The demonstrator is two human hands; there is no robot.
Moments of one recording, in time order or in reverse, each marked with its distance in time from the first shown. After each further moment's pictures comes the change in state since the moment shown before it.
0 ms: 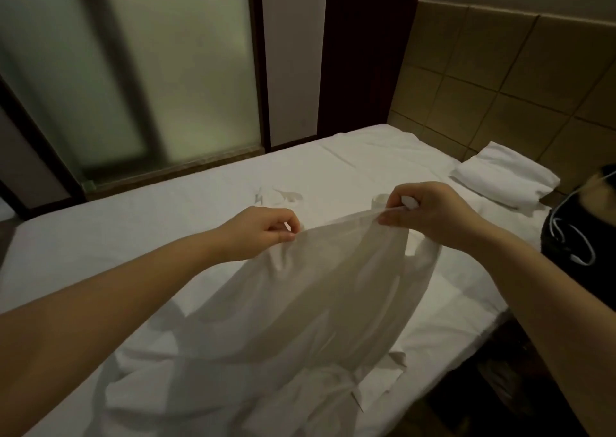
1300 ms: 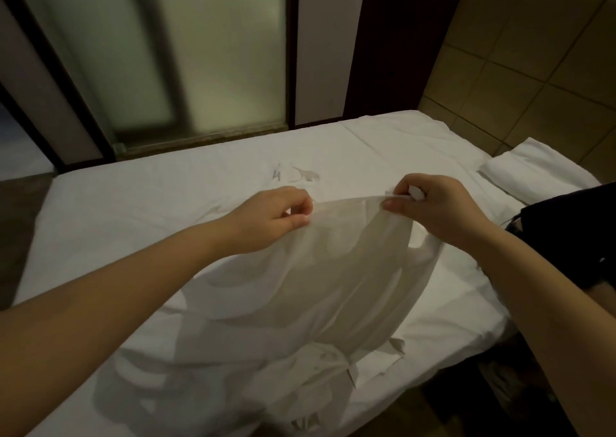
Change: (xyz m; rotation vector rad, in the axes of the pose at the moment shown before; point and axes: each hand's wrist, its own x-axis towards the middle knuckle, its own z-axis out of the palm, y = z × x) left_hand -0.029 0.020 0.024 0.033 0.198 0.088; right_hand -0.007 0.012 0.015 0.020 0.028 -0.027
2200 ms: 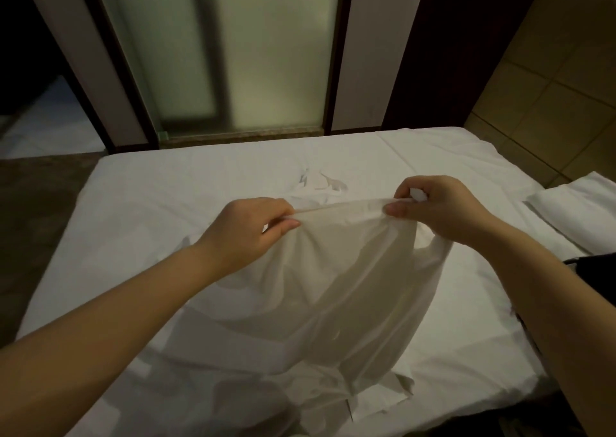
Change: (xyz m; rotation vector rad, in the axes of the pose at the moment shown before) left_hand -0.014 -0.034 0.011 0.213 0.470 0.089; right_hand 0.068 0.007 0.006 -0.028 -0.192 -0.001
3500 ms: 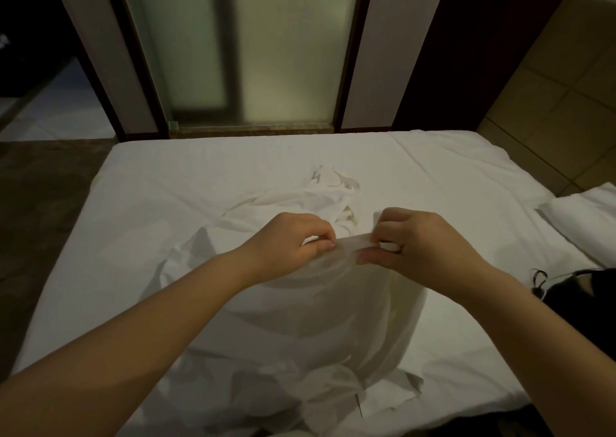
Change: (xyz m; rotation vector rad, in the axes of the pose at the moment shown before) left_hand -0.013 0.008 0.004 -0.237 -0.255 -0.157; right_hand -0.033 -0.040 0.057 -0.374 0.025 -0.688
